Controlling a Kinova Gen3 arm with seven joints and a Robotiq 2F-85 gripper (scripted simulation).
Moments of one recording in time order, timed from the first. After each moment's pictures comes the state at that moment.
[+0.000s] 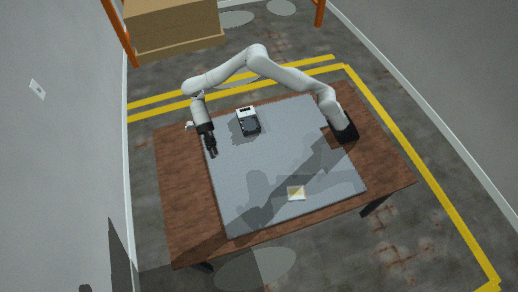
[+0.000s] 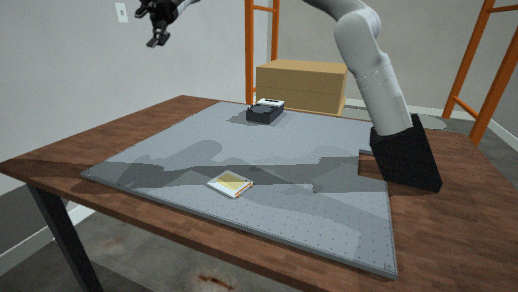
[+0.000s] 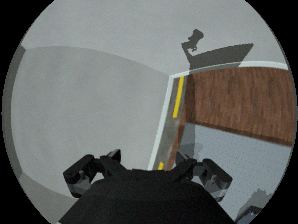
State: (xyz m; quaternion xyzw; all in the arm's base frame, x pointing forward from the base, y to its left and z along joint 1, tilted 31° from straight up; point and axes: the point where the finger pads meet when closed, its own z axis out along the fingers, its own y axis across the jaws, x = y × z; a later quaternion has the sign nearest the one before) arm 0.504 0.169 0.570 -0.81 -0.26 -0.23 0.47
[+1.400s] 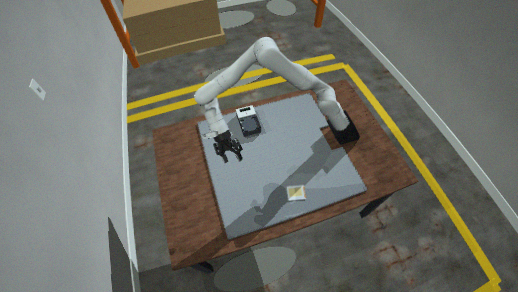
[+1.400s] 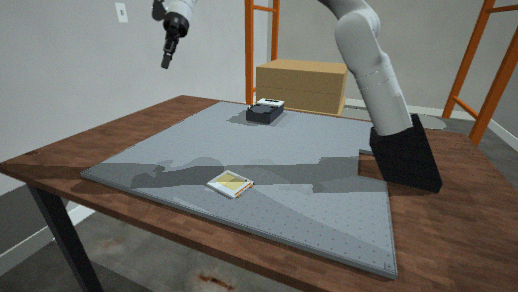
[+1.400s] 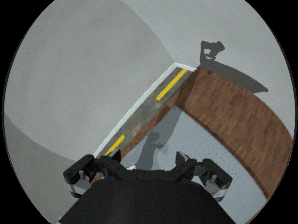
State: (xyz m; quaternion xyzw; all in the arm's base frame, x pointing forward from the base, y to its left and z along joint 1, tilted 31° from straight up) arm 0.479 0.170 0.472 -0.80 -0.46 -0.28 0.27
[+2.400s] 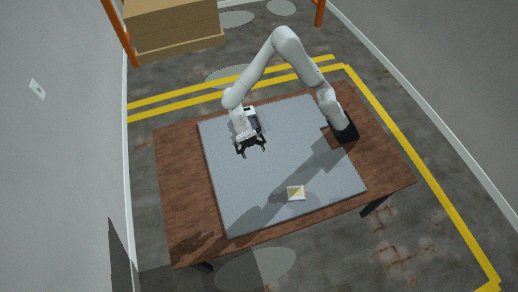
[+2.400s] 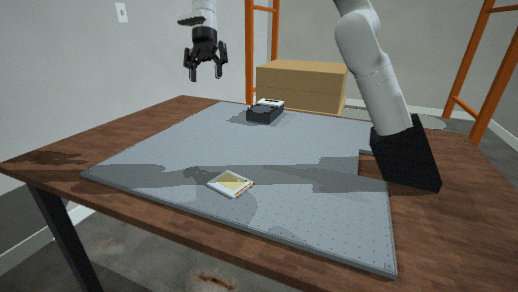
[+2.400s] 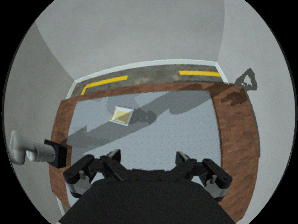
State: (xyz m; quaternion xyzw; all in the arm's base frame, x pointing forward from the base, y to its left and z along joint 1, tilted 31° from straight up) arm 0.414 0.128 0.370 -0.63 -0.73 -0.24 0.02
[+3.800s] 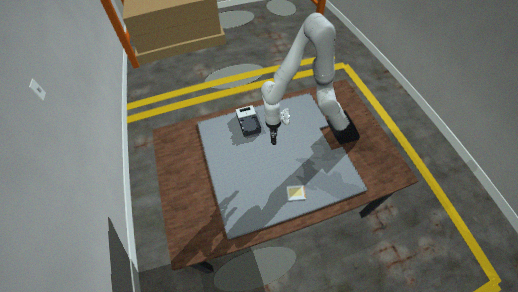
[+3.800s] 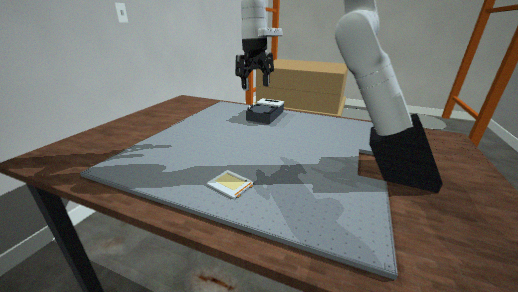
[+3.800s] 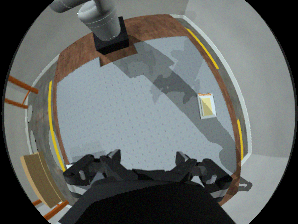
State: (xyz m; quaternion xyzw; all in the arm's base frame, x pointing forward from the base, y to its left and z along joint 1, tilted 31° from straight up) arm 0.319 0.037 0.278 -0.15 -0.96 -0.06 -0.22
